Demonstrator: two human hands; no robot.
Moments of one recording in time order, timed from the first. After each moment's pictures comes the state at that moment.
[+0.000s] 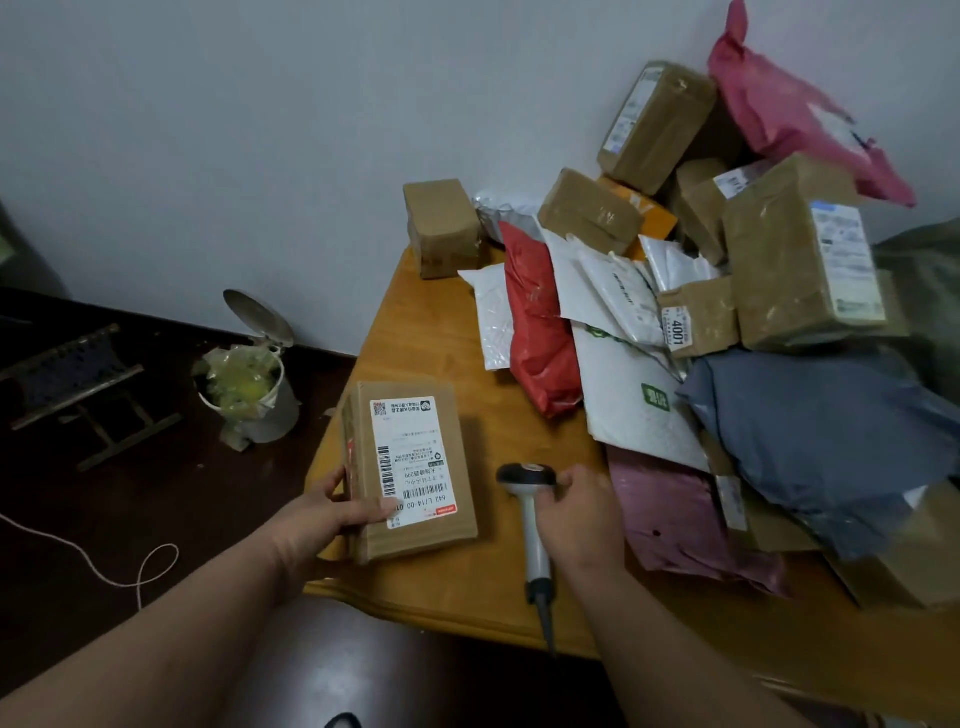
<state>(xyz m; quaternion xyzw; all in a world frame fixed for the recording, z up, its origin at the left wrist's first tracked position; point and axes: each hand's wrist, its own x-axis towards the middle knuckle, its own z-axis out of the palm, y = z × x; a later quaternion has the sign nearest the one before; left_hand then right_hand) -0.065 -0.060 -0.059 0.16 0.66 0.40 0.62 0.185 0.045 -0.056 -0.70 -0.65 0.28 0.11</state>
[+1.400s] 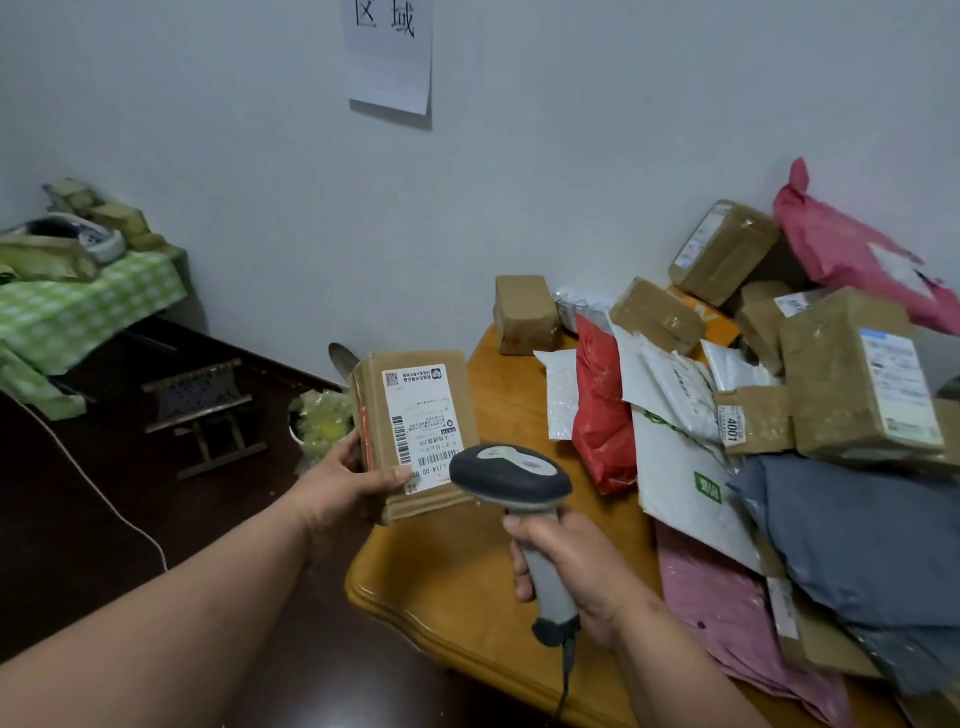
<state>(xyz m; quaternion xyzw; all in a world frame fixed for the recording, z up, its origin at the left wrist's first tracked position) -0.092 -0.087 0.014 0.15 0.59 0.60 0.52 0.153 0.002 0.045 -0.37 -0.58 0.72 0.12</state>
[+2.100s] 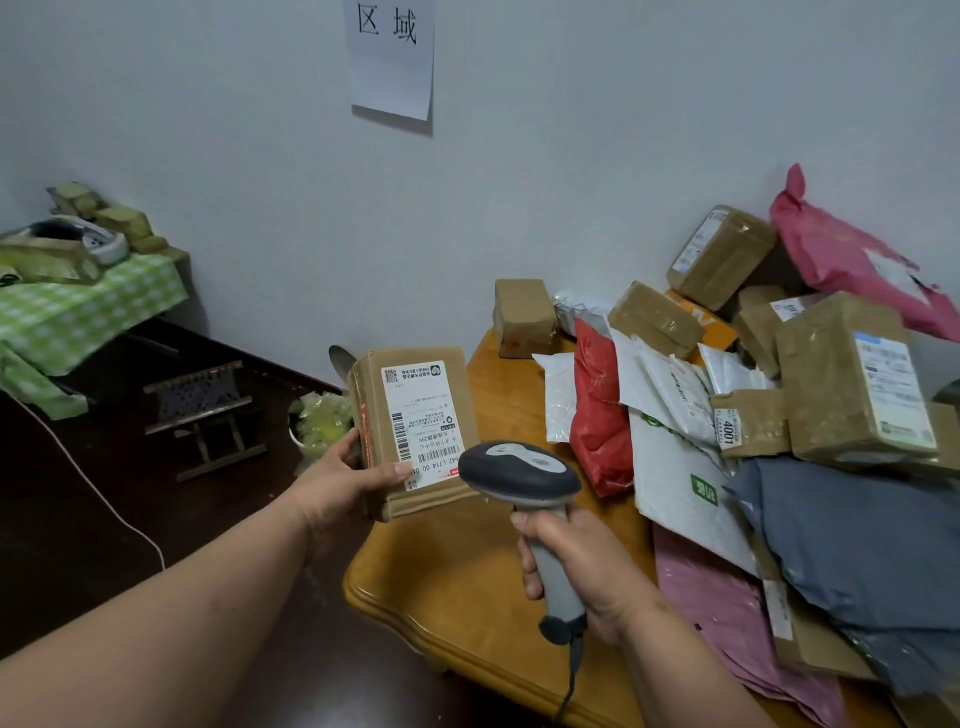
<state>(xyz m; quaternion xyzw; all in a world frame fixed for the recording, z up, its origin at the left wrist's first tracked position) -0.090 -0.087 0.018 0.16 0.59 0.60 0.51 0.159 0.006 0.048 -0.36 -0.59 0.70 0.13</state>
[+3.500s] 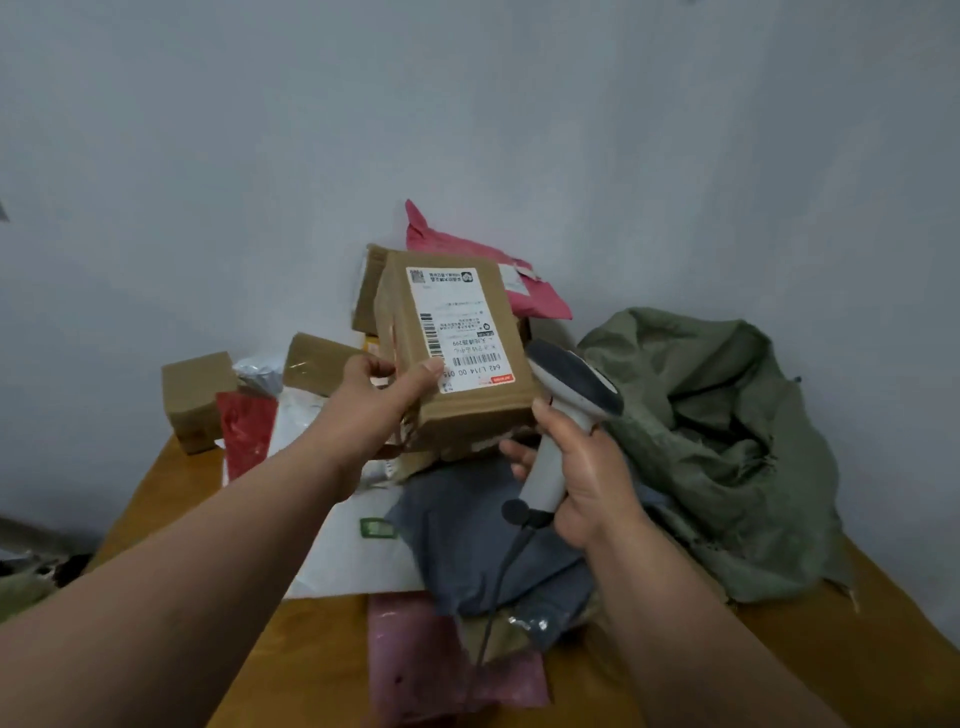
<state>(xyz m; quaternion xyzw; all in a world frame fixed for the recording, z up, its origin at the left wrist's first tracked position) 0.215 0.163 0.158 0.44 0.60 0.50 0.44 0.419 0.164 0.125 -0.43 -0.33 0.64 0.55</state>
